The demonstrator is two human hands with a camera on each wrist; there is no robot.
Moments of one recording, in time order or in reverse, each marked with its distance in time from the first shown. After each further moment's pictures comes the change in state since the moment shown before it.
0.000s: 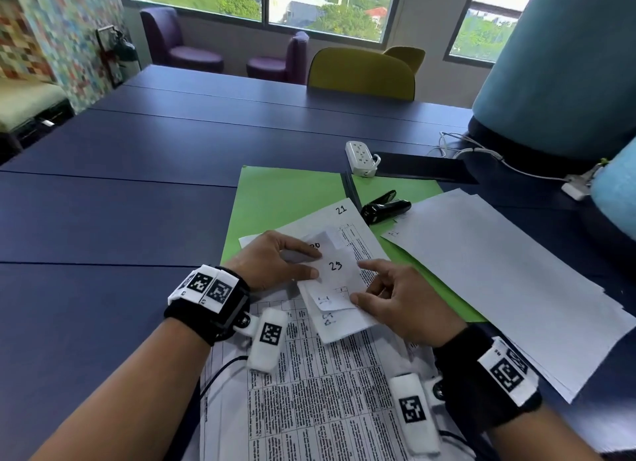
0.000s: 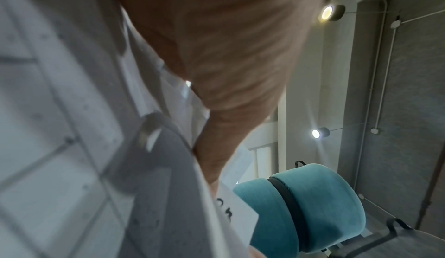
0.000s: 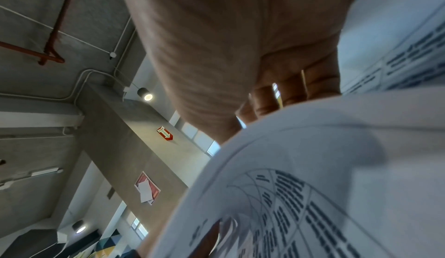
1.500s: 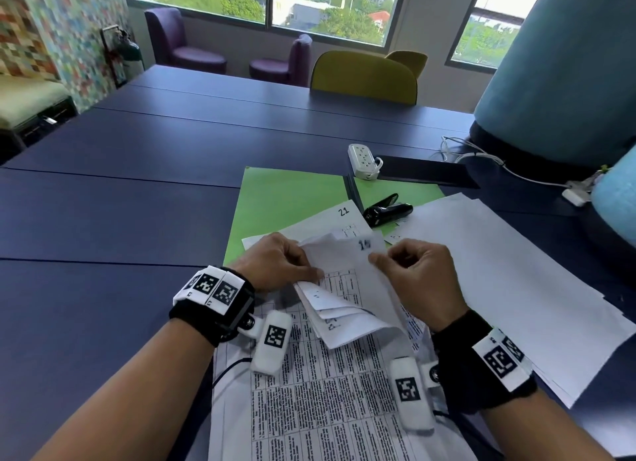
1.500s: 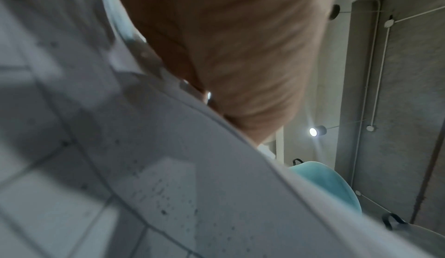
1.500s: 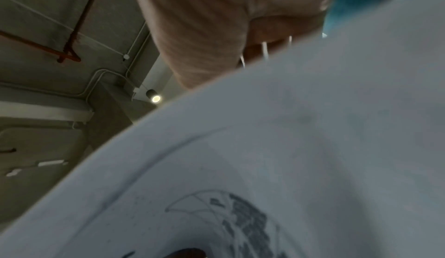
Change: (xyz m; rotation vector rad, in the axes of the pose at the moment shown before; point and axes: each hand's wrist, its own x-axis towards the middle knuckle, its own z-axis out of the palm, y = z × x) left_hand 0.001 0.004 -0.004 0.184 -0.044 -0.025; right_hand 0.013 -0.007 -0.011 0.107 0.403 -0.059
